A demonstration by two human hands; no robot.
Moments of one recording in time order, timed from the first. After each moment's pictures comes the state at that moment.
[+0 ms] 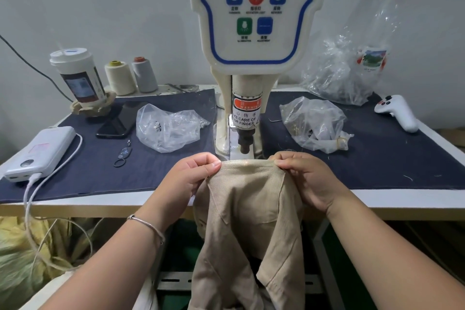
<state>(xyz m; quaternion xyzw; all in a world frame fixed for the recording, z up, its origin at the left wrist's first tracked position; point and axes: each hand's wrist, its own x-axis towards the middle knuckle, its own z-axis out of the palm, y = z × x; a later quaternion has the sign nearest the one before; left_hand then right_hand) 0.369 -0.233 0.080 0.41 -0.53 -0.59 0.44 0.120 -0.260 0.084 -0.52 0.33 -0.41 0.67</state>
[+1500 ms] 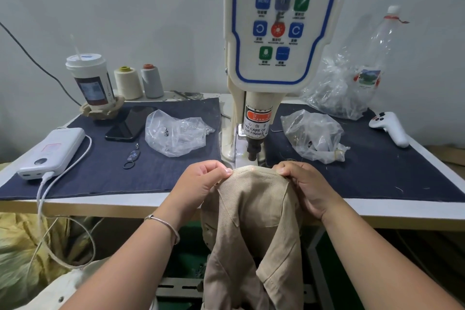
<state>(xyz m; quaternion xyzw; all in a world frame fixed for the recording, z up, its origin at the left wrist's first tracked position) 0.361 -0.233 0.078 0.50 -0.56 -0.49 0.44 0.131 -0.255 0.088 -0.53 0.38 -0.44 0.62</state>
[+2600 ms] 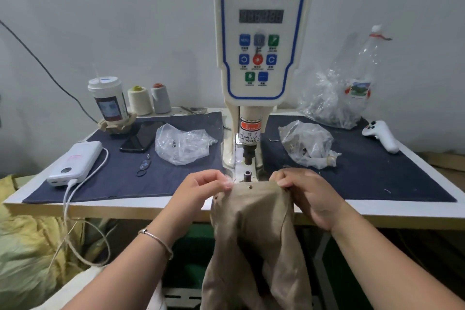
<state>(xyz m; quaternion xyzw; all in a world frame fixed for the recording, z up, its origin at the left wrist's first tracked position) 0.362 -0.184 0.112 0.44 -0.61 -0.48 0.45 0.126 -0.202 0.129 -0.58 0.34 -0.41 0.61</state>
